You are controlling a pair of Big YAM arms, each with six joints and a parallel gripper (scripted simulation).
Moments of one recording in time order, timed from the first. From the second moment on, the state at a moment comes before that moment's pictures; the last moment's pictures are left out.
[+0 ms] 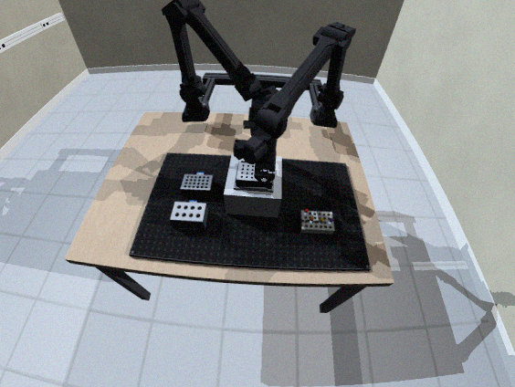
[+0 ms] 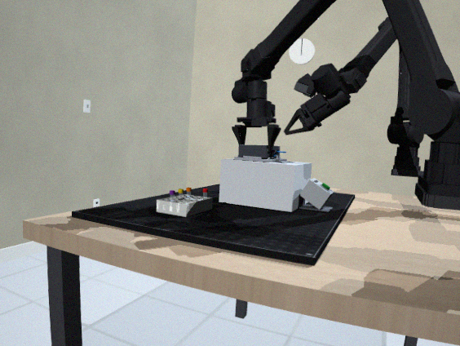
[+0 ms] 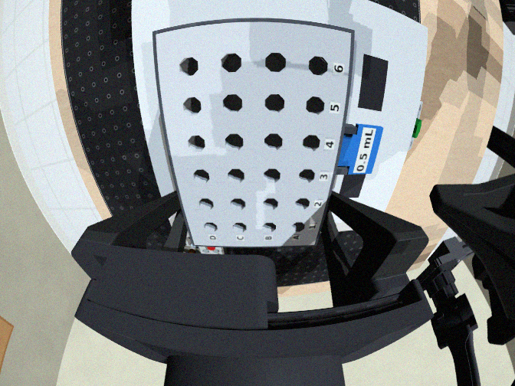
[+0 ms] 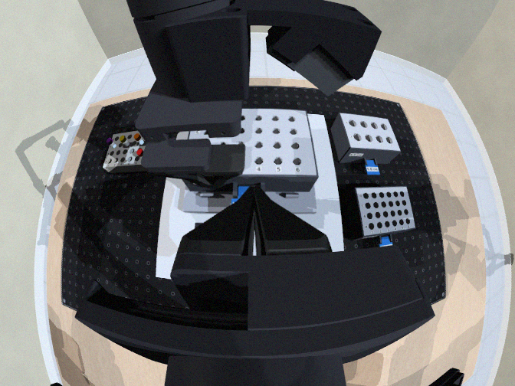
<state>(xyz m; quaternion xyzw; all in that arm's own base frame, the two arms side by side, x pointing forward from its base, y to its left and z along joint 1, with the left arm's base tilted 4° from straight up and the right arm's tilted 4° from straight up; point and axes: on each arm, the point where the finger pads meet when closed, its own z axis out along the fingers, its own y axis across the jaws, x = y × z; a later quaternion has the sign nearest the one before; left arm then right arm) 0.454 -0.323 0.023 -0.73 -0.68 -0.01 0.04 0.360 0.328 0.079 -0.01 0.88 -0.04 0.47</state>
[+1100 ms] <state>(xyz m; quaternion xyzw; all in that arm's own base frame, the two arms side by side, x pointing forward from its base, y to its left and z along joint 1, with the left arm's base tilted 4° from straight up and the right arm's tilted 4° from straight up) 0.454 -0.323 0.023 -0.73 -0.68 -0.01 0.03 0.333 0.308 0.077 -0.01 0.88 -0.04 0.46</state>
